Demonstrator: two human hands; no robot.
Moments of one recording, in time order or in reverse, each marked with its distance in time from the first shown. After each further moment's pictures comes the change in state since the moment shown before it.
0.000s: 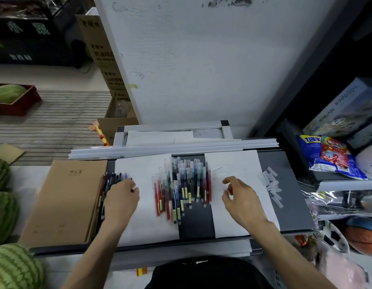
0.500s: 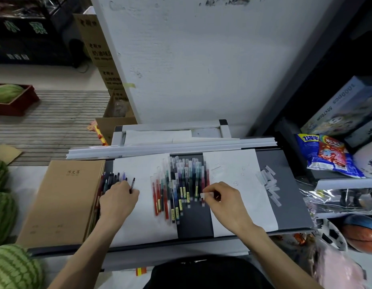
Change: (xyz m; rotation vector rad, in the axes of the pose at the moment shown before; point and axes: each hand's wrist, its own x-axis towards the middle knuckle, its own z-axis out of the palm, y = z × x) left_hand 0.002 -0.002 0.001 0.174 -0.091 0.020; right_hand -0.016 -0.042 0.001 0.403 -0.086 0.020
